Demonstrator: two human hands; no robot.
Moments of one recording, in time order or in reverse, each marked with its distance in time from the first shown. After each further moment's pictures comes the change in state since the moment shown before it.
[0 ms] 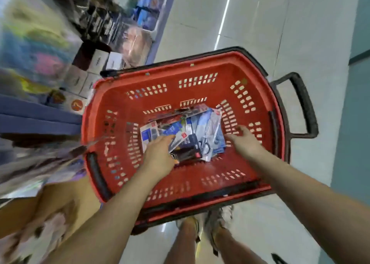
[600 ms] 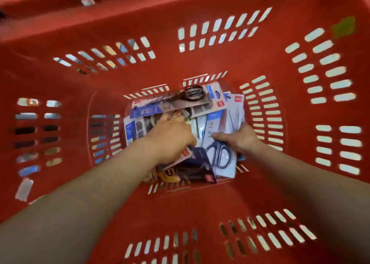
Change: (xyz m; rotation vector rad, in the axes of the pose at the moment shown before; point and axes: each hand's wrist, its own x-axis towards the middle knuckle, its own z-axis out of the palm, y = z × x) left_hand 0.172 -0.039 0.072 0.776 -0.315 0.511; right_hand 0.218 0.092 0.108 0.060 -0.081 0.101
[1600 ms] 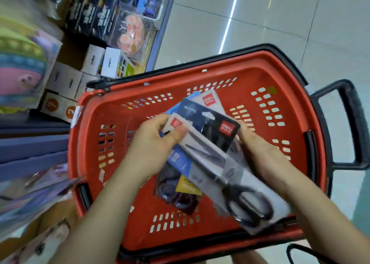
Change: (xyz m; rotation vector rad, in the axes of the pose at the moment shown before) left_hand -0.144 0.020 -0.130 -1.348 0.614 -0.387; right_hand -0.260 -0.120 -0.098 0.101 -0.295 -0.589
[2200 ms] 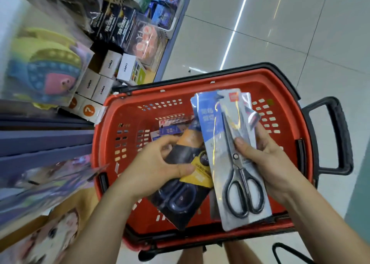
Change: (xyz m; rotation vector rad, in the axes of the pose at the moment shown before) left_hand -0.055 0.023 -0.027 -0.166 -0.203 -0.288; right_hand -0.005 -0.026 0.013 0.514 0.047 0.158
